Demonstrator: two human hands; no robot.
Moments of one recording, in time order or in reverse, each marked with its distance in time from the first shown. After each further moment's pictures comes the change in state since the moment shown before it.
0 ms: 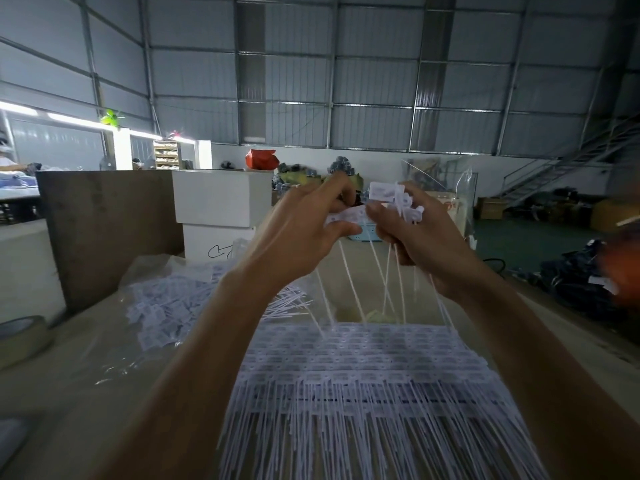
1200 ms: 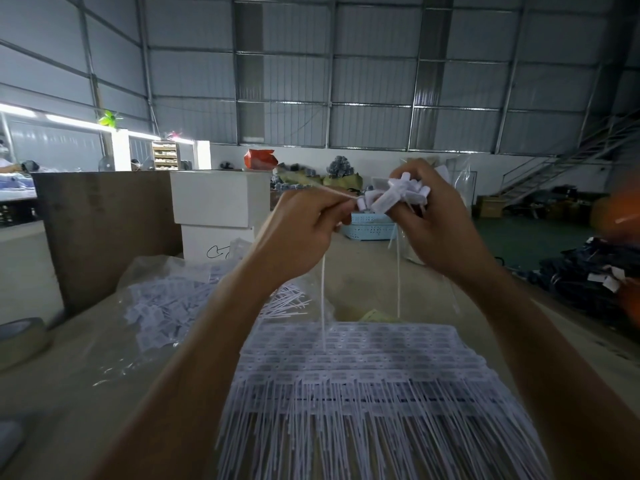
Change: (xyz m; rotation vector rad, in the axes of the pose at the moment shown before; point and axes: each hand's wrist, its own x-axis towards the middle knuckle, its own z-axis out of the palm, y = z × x) left_hand 0.000 0.006 0.001 -0.075 0.059 0.073; right_hand 0.009 -0.003 -0.014 -0.521 0.131 -0.405
